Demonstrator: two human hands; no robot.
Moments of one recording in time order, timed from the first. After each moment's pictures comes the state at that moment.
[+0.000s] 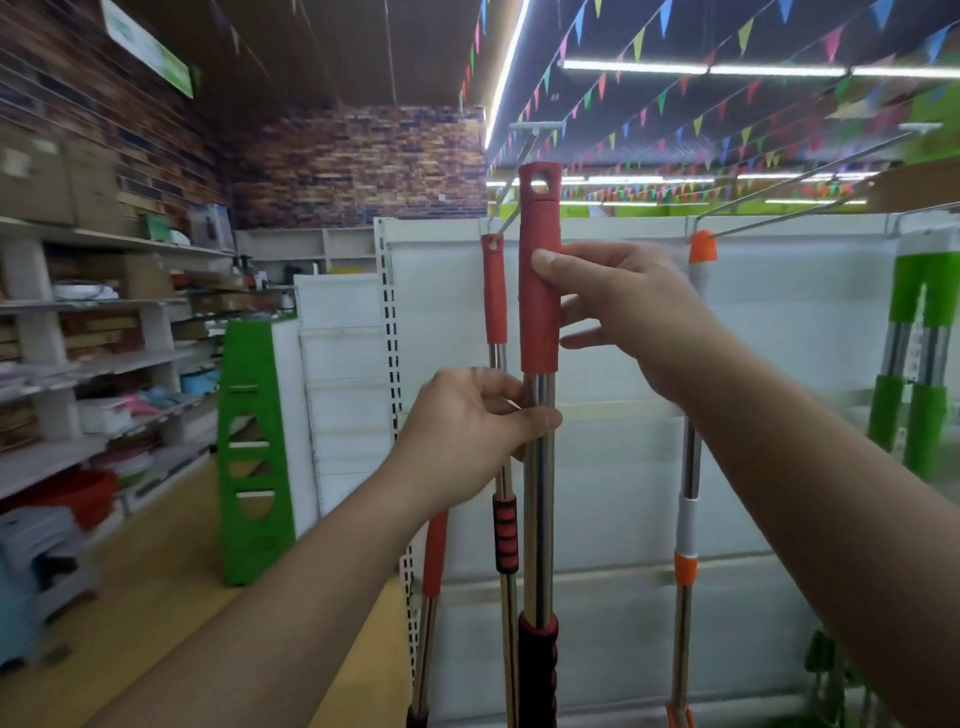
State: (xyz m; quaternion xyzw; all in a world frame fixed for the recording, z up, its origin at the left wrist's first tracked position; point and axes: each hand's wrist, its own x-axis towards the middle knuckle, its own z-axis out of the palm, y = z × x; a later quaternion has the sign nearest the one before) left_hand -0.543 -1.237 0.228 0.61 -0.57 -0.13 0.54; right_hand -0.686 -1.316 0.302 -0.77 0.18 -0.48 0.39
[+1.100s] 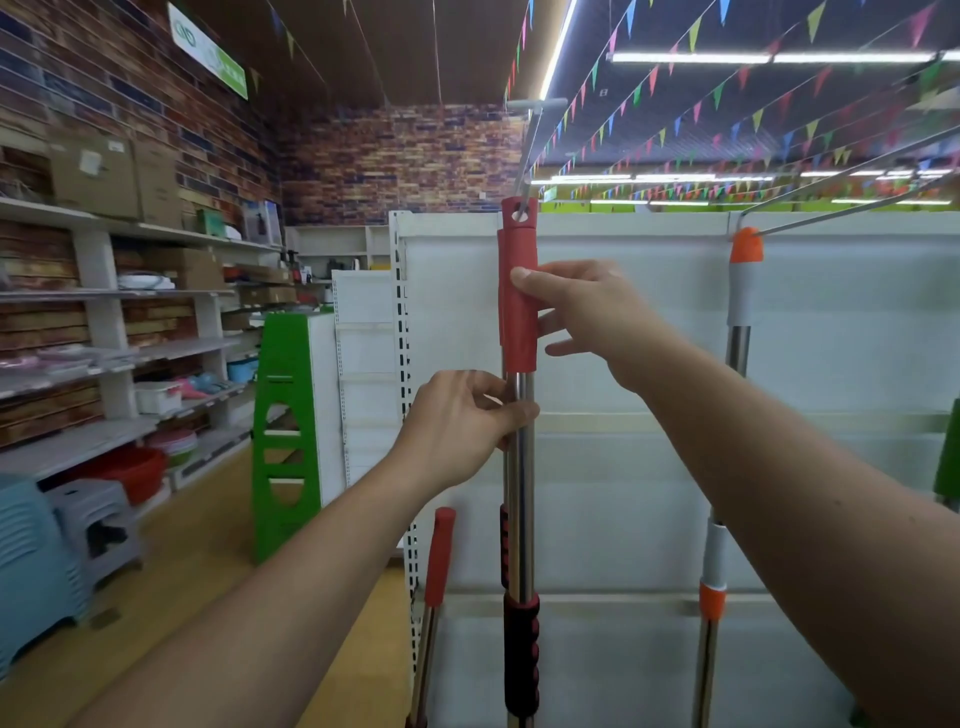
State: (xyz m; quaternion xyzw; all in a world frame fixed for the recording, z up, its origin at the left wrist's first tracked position) left_hand -0.508 -1.299 0.216 0.67 -0.53 -0.05 0.52; right_hand -0.638 -1.385 0.303 -0.79 0.20 -0.42 0.40
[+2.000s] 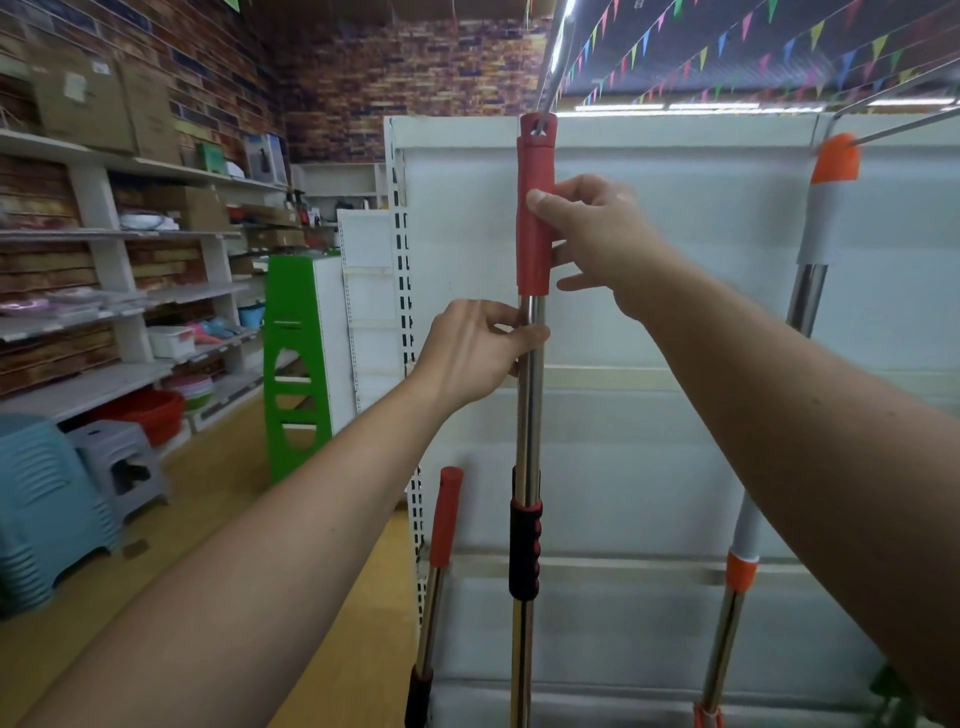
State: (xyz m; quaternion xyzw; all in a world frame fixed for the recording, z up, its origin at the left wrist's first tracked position) left_hand -0.457 -1.376 0.210 0.68 -0.51 -0.04 0.52; right_hand -0.583 -1.443 0.297 -0.78 0.23 -0.44 0.38
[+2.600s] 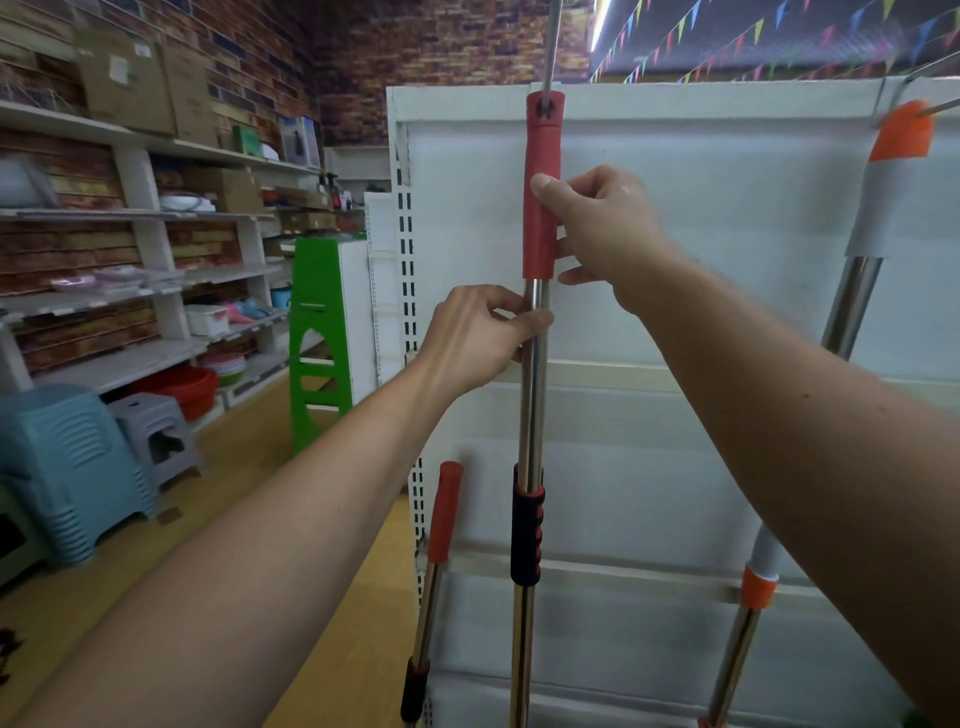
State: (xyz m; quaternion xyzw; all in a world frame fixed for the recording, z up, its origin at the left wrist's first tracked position) left_hand -0.451 -1.401 0.206 0.69 -0.48 -0.02 0.54; right_hand -0.573 -1.462 0.290 -0.77 0.21 -0.45 0.39
